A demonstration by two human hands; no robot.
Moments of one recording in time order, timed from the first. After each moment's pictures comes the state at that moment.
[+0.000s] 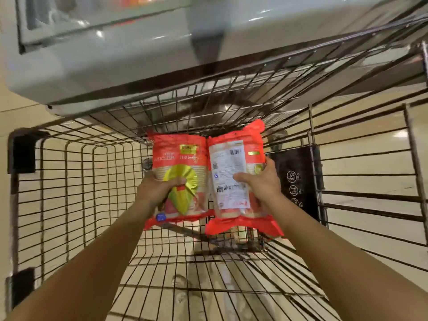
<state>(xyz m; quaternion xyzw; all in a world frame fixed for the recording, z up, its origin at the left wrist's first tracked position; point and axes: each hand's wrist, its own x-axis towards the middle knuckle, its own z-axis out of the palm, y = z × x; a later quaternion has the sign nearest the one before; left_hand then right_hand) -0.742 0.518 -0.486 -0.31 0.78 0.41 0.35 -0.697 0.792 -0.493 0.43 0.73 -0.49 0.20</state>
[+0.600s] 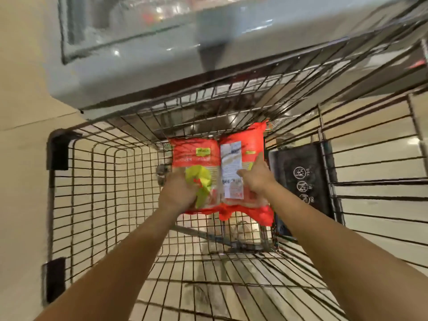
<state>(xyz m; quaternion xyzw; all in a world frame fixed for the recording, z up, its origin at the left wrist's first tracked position) -0.718 0.544 -0.484 -0.11 0.90 0.25 0.35 -0.712 0.759 -0.528 0.34 0.80 -0.39 0.30</state>
